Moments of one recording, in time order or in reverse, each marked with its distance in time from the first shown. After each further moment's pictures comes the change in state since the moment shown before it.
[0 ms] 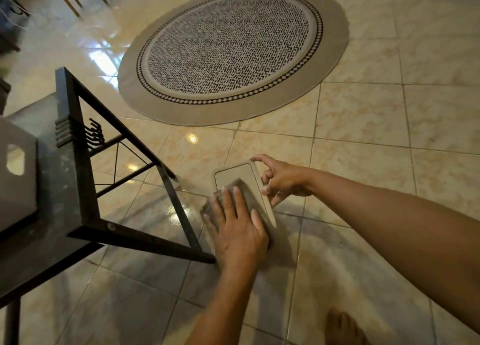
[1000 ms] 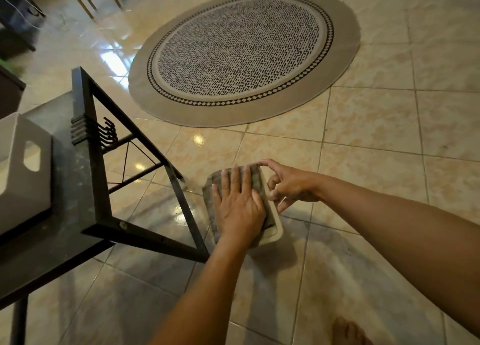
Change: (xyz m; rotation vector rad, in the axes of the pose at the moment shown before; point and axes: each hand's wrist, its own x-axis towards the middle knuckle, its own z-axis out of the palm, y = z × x) left_hand 0.063 -0.012 -0.004 0.046 0.024 0.174; right_hand 0.003 -0.002 0.002 -0.007 -0.034 0.004
